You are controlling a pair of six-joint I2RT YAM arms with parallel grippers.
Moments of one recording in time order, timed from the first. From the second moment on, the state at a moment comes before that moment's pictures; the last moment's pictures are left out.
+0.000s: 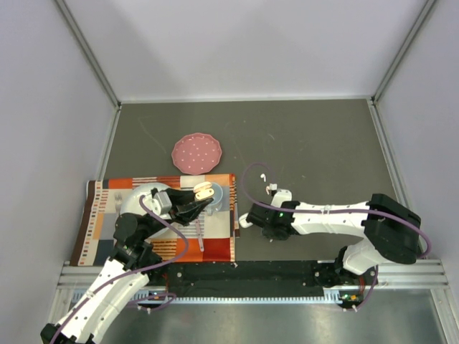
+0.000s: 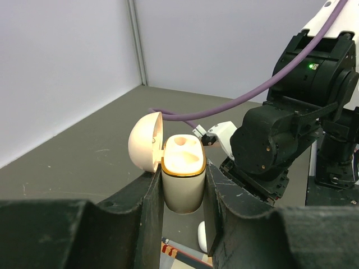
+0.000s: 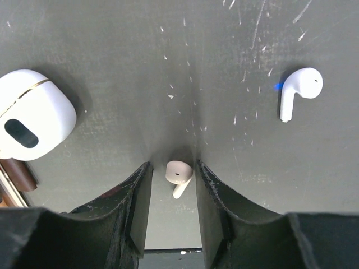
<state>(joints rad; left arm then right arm) -0.51 0.29 0.24 0.41 0.58 -0.13 1.15 1.48 0.78 -0.66 0.40 1.24</state>
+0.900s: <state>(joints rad) -0.51 0.29 0.24 0.41 0.57 -0.13 1.14 1.51 0.82 -0.73 0.40 1.31</state>
